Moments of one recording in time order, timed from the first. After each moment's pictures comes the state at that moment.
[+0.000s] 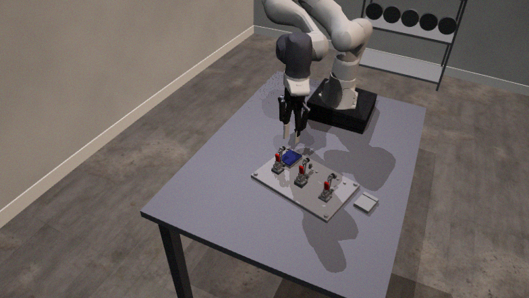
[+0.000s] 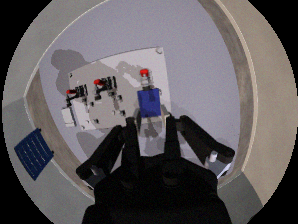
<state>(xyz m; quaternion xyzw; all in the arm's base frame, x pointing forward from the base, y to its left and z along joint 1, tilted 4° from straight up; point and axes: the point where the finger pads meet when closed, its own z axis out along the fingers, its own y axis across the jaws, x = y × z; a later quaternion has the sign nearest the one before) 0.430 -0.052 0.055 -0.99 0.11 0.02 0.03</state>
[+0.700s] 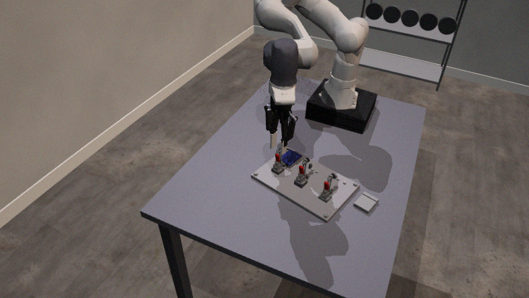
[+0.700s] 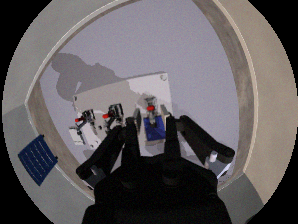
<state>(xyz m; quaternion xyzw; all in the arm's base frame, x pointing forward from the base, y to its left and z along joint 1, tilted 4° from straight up) 0.511 -0.068 0.053 -0.99 0.12 0.01 0.03</state>
